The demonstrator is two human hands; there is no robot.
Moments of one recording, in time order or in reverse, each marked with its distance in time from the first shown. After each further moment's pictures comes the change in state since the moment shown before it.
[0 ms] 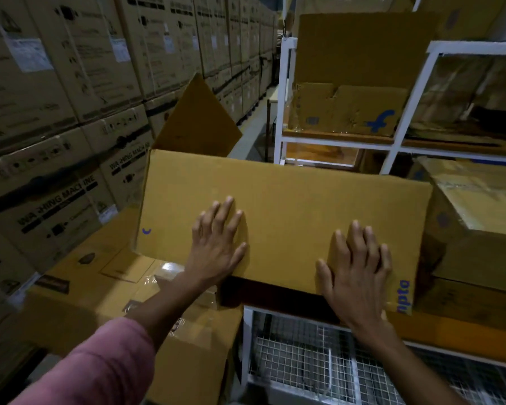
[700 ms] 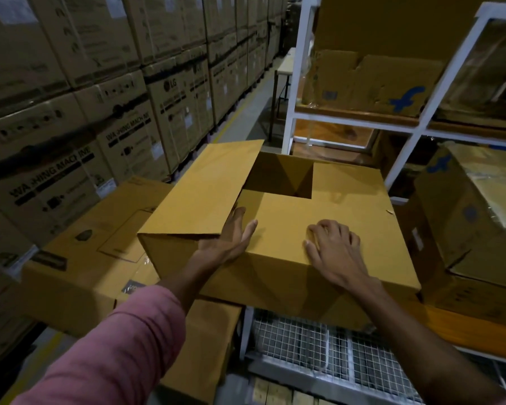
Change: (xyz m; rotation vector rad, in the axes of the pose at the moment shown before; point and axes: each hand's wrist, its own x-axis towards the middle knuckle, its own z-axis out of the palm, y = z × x) left_hand 0.029 -0.014 0.065 -0.463 -0.455 -0.399; right_hand 0.056 -0.013 0.071 0.117 -0.528 -0.104
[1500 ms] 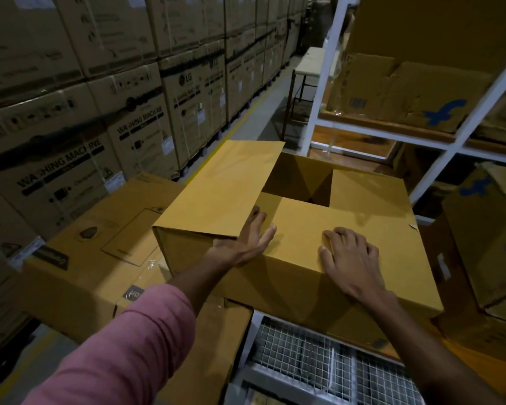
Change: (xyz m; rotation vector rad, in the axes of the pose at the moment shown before) left_hand 0.053 -0.005 -0.006 0.127 0.042 0.151; right_hand 0.048 -0.002 0.006 -0.010 -0.069 0.062
